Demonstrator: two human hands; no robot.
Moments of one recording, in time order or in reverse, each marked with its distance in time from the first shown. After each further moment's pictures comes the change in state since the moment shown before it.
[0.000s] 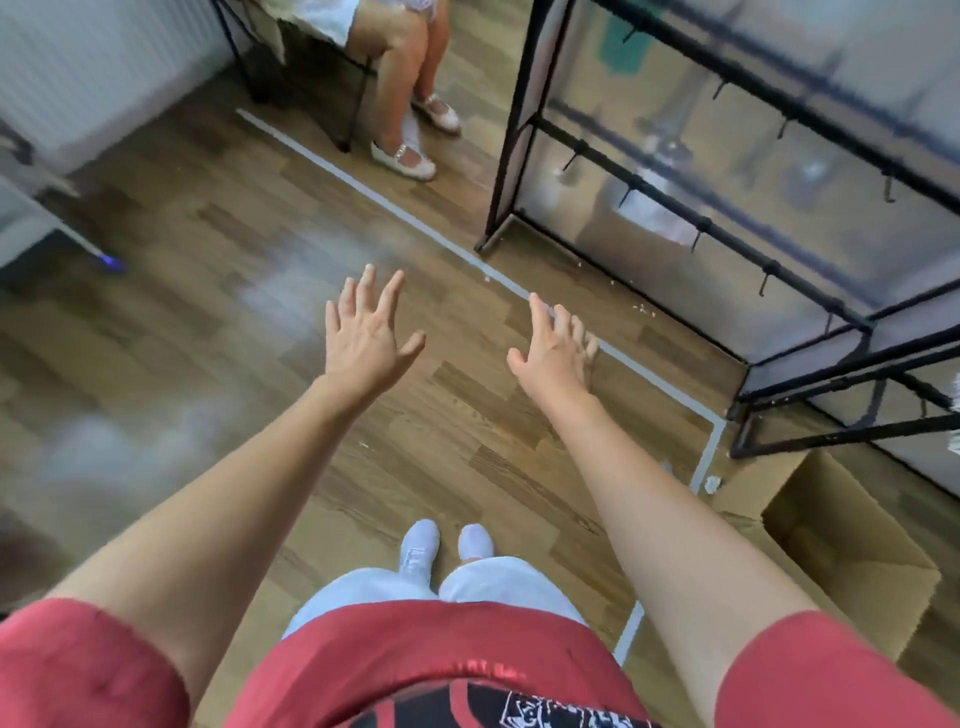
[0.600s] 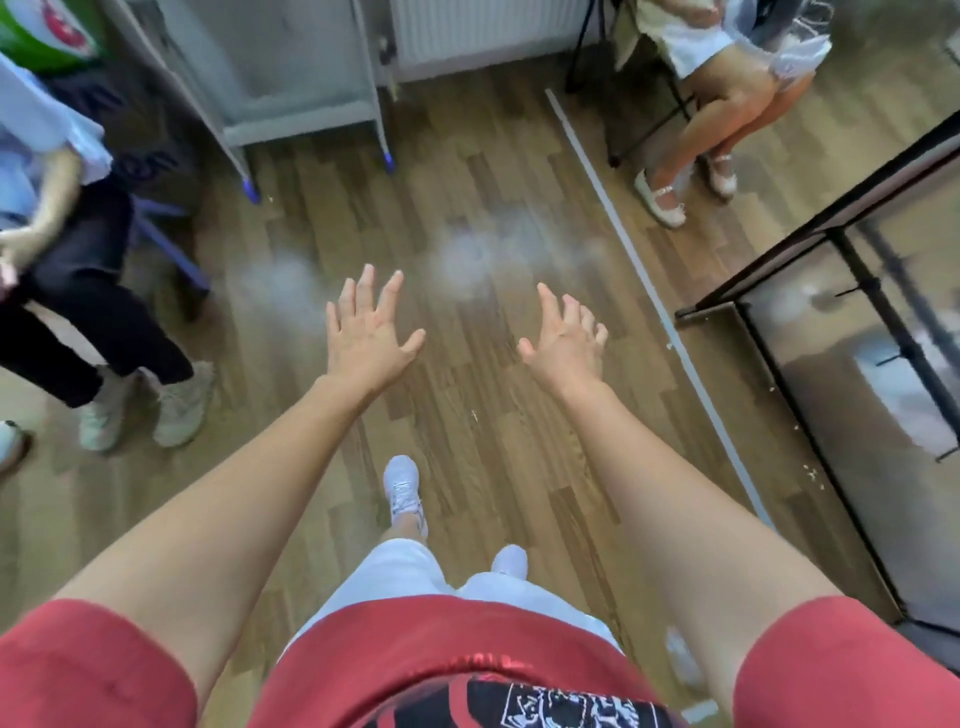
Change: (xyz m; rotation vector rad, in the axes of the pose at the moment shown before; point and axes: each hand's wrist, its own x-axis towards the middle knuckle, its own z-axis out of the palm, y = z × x) left_hand -0.123 -0.176 -0.022 -0.089 0.141 -0.681; right_hand -0.023 -0.198 0.052 -0.196 -0.153 -0.620
